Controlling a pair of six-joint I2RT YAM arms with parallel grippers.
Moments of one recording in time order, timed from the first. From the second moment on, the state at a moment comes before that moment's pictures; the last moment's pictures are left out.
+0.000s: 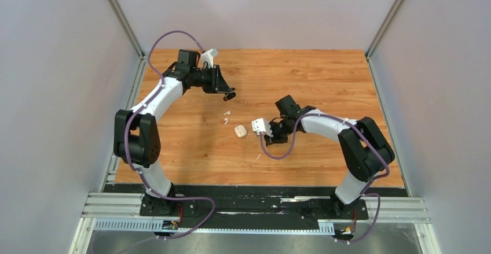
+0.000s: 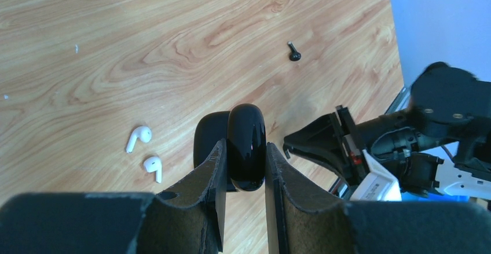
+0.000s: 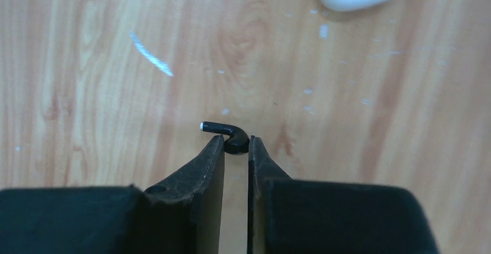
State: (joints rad) left arm -0.23 1.75 1.40 -0.41 0.72 -0.29; right arm 0.56 1.70 0.95 -0.44 -0.64 -1.13
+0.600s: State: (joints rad) left arm -0.29 1.84 1.55 -0.37 0.75 -0.39; right arm 0.63 1.48 0.89 0.47 -0.18 -1.06
